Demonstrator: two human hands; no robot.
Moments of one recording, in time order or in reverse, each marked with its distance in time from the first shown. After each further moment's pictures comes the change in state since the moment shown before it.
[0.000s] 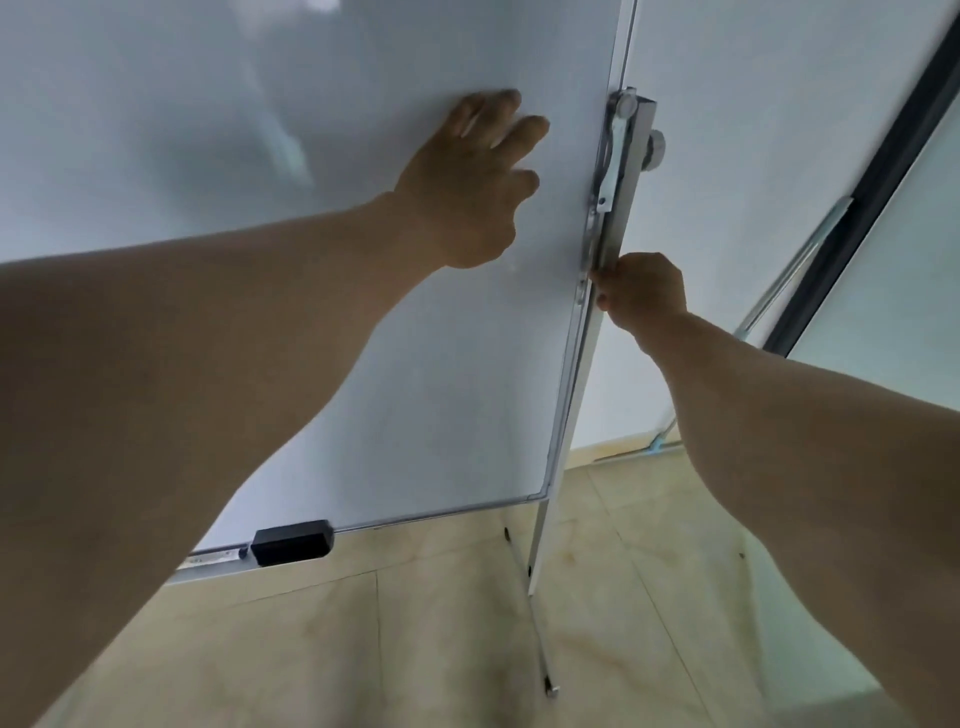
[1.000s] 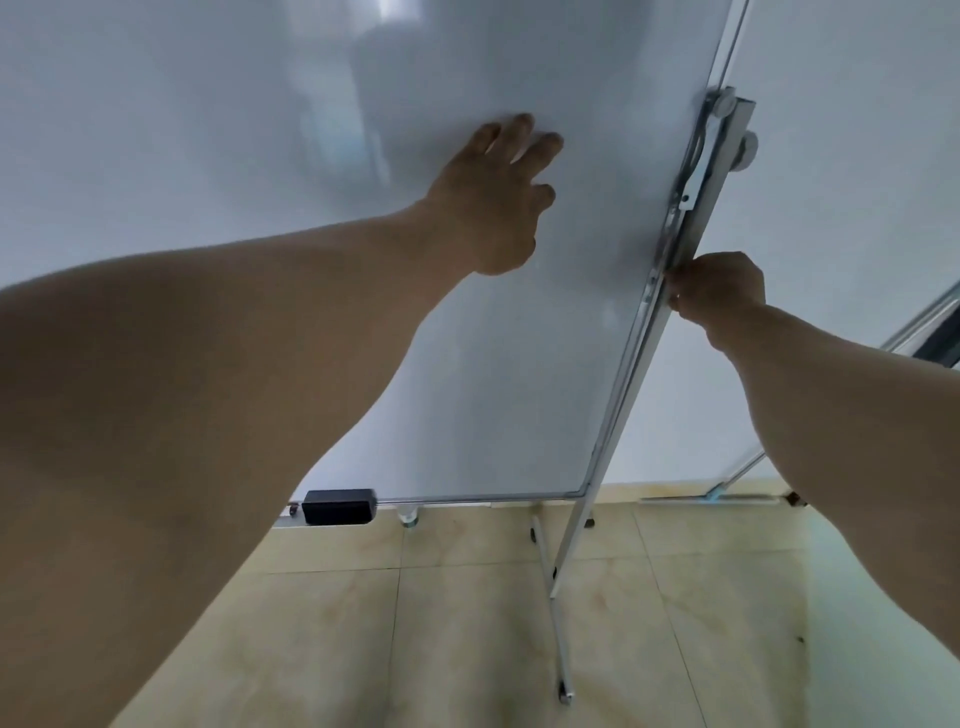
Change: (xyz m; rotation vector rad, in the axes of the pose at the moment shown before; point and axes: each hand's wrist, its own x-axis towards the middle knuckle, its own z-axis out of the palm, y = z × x) left_hand -0.008 -0.037 0.036 0.005 -0.345 -0.240; right_hand 0.070 -0.024 0.022 0.006 -0.061 0.028
